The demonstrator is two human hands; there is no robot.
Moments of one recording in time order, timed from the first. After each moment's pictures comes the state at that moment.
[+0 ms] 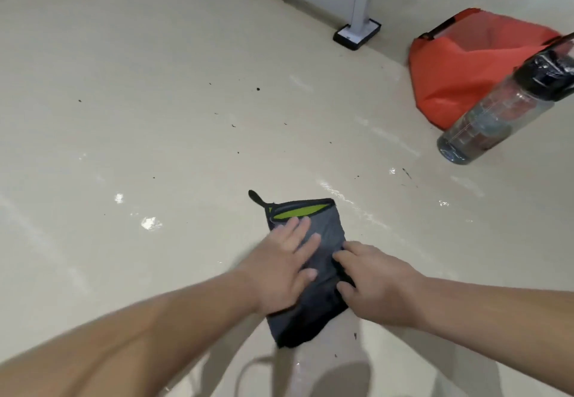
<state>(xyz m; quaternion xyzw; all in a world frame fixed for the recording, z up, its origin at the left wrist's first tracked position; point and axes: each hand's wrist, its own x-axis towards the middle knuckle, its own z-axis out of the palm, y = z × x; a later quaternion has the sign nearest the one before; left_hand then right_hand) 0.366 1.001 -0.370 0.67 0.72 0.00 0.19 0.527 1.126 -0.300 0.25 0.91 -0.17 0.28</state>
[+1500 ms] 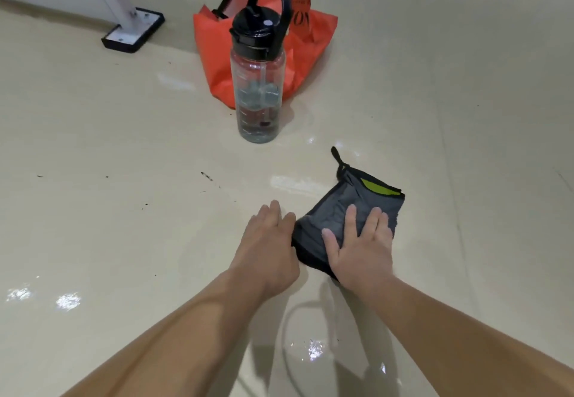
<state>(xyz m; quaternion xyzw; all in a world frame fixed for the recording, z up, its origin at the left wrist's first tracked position) 0.617 1.262 -0.353 0.67 0.70 0.03 0.25 0.801 1.312 -0.395 0.67 0.72 -0.09 0.16</state>
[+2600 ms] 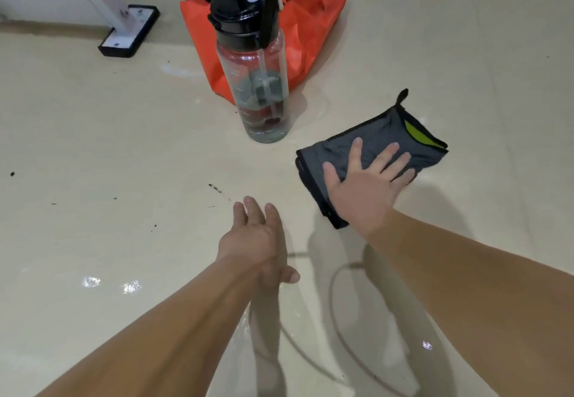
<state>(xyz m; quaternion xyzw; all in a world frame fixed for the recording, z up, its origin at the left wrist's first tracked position) 0.575 1.311 -0.362 0.60 0.72 -0.22 0.27 0.734 1.434 -0.414 0.72 0.69 -0.10 0.08</state>
